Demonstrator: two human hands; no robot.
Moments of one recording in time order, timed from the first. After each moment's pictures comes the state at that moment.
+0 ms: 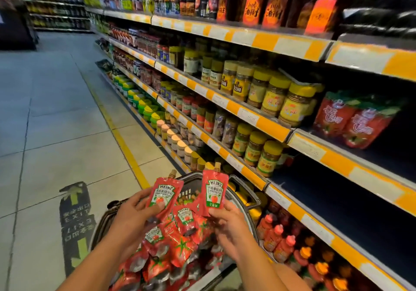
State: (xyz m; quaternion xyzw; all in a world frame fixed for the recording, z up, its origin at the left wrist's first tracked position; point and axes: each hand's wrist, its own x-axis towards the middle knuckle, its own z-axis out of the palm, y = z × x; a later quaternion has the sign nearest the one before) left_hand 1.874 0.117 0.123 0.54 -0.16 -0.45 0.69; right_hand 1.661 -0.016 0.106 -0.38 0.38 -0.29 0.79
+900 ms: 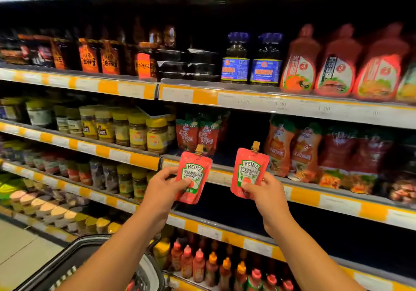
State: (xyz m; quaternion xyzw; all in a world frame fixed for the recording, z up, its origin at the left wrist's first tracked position) left_hand 1.609 -0.083 0.268 0.43 -0.46 -0.53 0.57; right_hand 1.361 -0.058 0.271 -0.45 0.53 -0.61 0.39
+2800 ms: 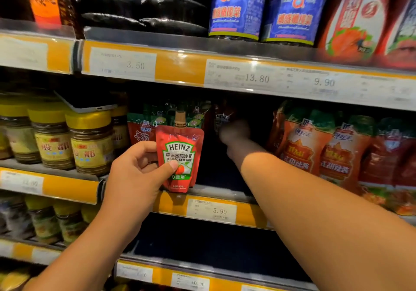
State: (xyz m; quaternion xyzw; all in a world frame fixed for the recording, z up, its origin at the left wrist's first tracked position) left_hand 1.583 -0.213 0.280 0.36 -0.57 -0.42 0.61; right_hand 1.361 -0.342 0.327 -0.40 0.73 -0.52 0.20
